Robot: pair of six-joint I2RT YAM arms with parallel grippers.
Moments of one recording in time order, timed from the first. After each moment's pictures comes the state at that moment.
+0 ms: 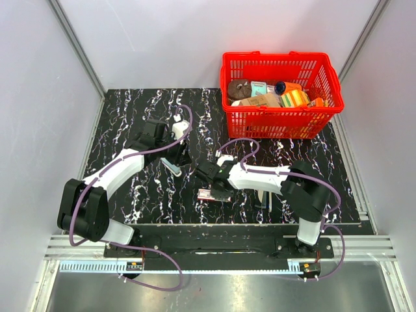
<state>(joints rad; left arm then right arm) -0.34 1.43 0.94 -0.32 0.55 0.16 1.04 1.83 1.21 -0.70 0.32 1.09</state>
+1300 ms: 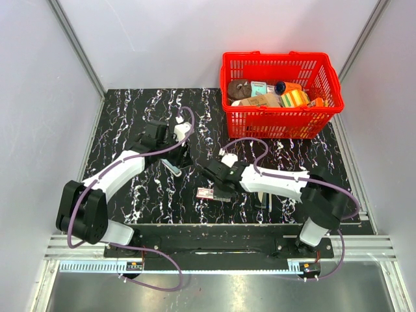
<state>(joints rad) -0.37 1.40 0.92 -0.32 0.55 0.16 1.04 1.69 1.15 -0.67 0.29 1.07</state>
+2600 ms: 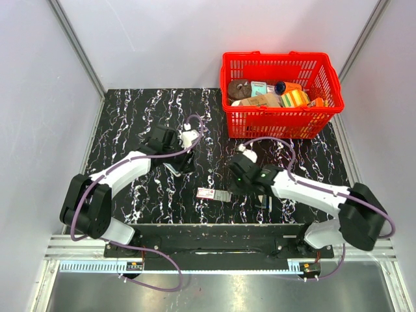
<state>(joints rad) -0.42 1.46 0.91 -0.31 0.52 0.22 0.93 1.42 0.91 -0.48 0.15 0.95</state>
